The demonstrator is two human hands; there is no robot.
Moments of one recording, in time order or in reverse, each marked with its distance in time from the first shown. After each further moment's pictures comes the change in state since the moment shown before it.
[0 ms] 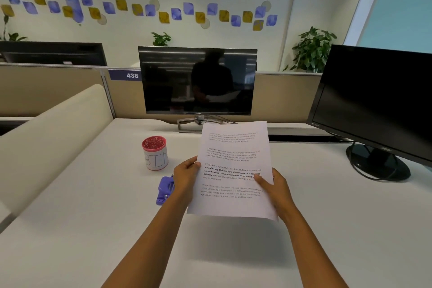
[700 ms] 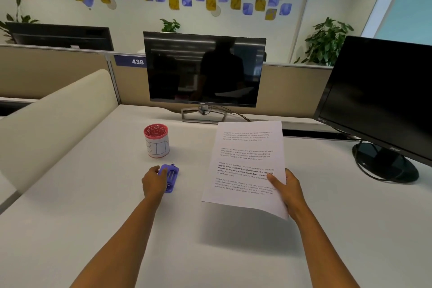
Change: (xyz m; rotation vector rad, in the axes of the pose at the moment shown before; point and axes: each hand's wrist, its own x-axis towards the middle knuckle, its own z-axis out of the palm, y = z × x) left_hand 0.023 -0.041 -0.064 0.444 0.315 -0.006; right_hand 0.004 0.019 -0.035 0.001 0.000 0.040
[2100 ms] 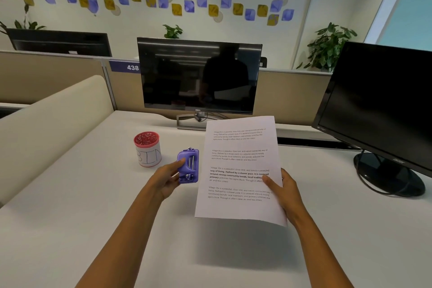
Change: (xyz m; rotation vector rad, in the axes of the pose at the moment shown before) left_hand -0.005 0.058 0.029 -0.752 -0.518 -0.271; right_hand 0.029 -0.014 -0.013 0.023 -0.069 -0.040
